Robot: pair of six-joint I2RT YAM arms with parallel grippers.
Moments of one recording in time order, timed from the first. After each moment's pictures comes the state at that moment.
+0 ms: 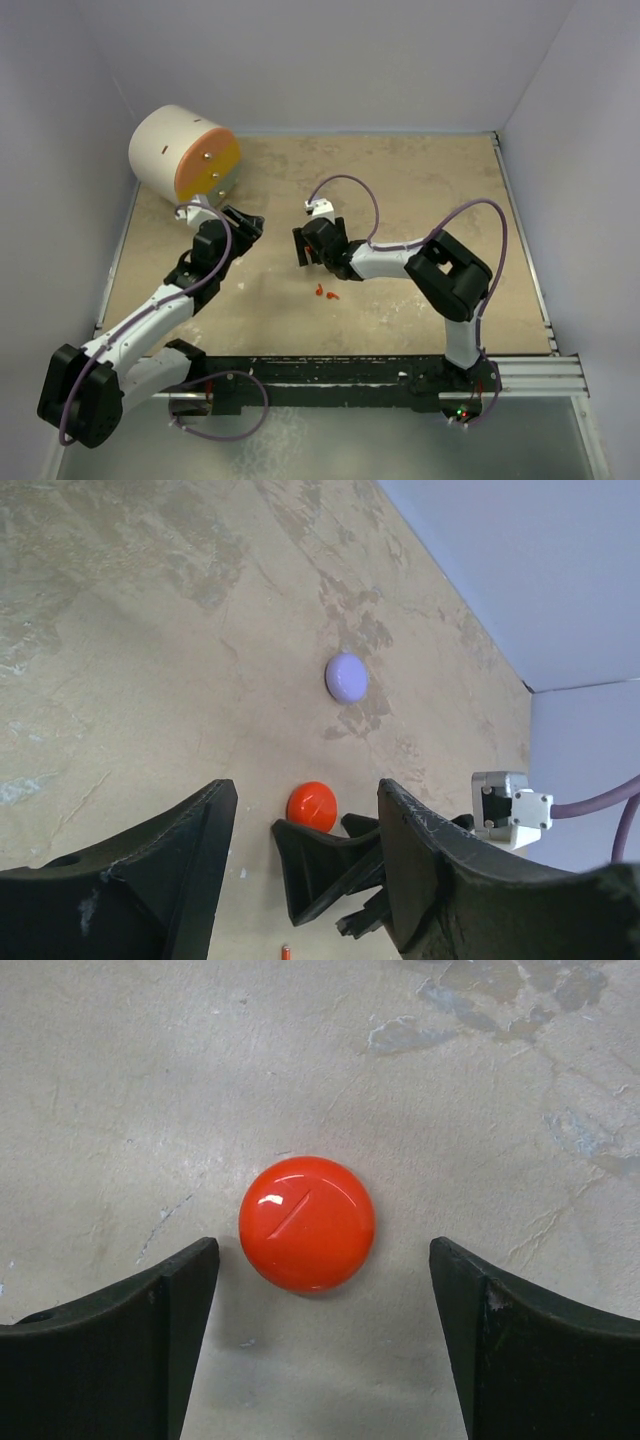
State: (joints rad) left arm -0.44 1.00 0.54 0.09 -0.32 -1.01; right arm 0.88 1.93 1.07 0.12 0.43 0.41
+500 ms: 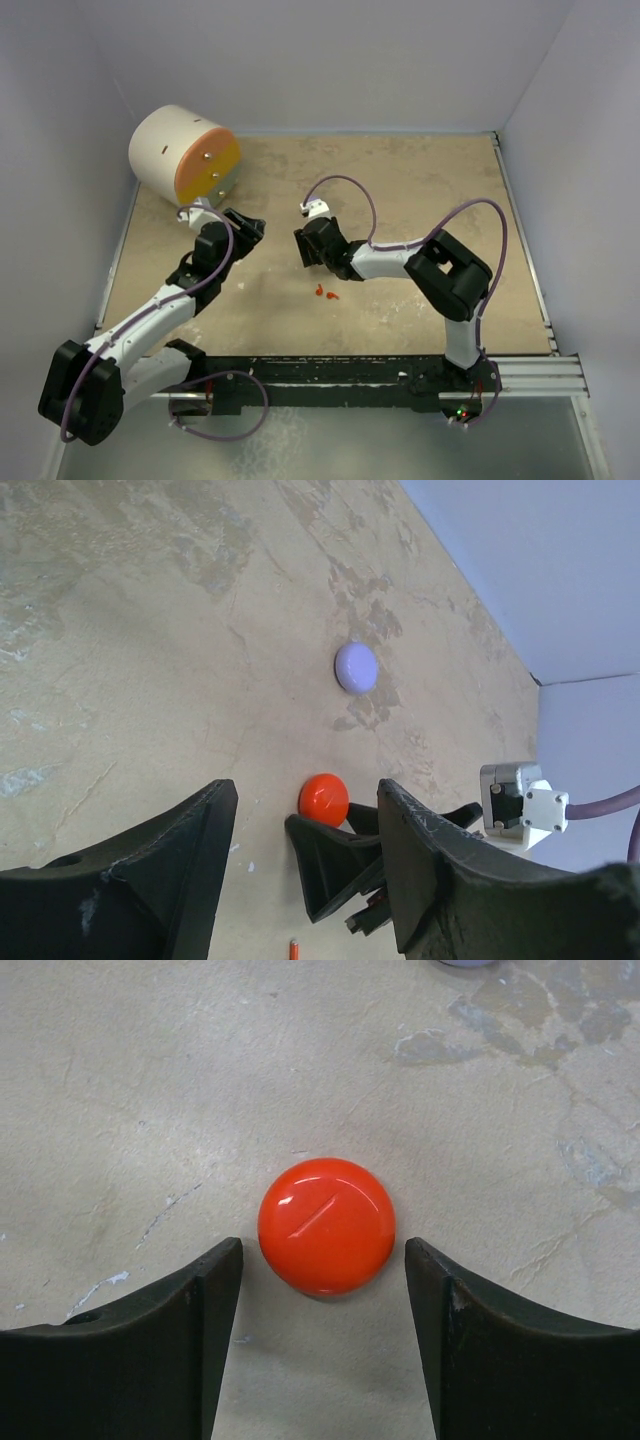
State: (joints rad) left arm -0.44 1.02 0.51 0.12 -0.30 -1.02; right arm 0.88 1.93 1.06 0.14 0.39 0.31
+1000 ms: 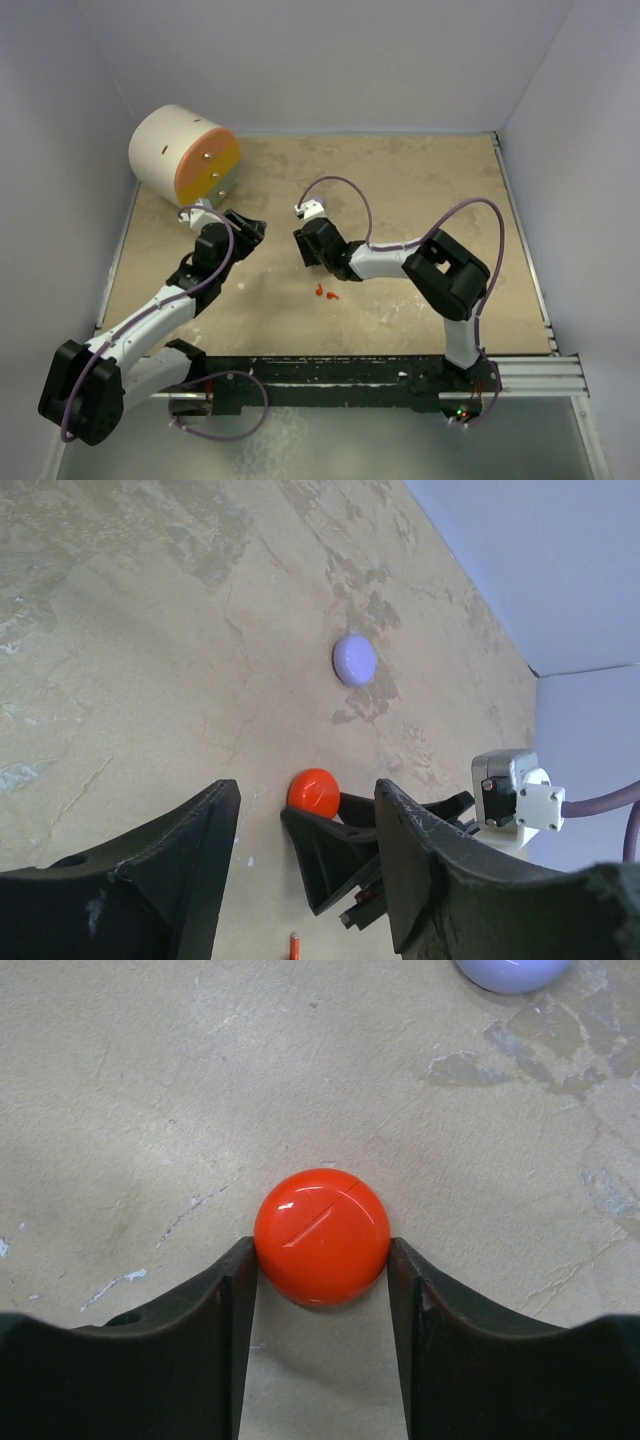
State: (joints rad) left arm -0.44 1.02 0.50 0.13 -0.29 -1.02; right arm 0.88 1.94 1.06 0.18 0.35 0.23
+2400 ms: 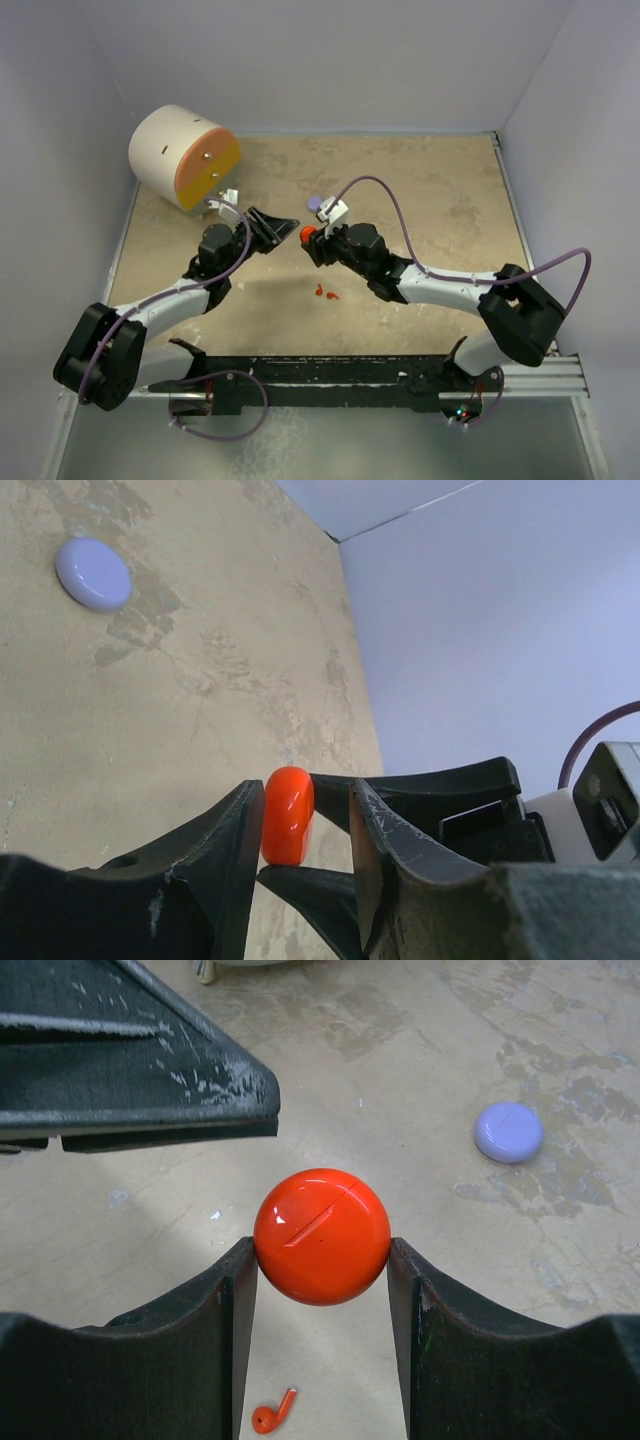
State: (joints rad) left arm -0.45 1.21 0.43 0.69 0.18 -1.06; right arm 0.88 1.49 0.74 0.49 0.11 0.07
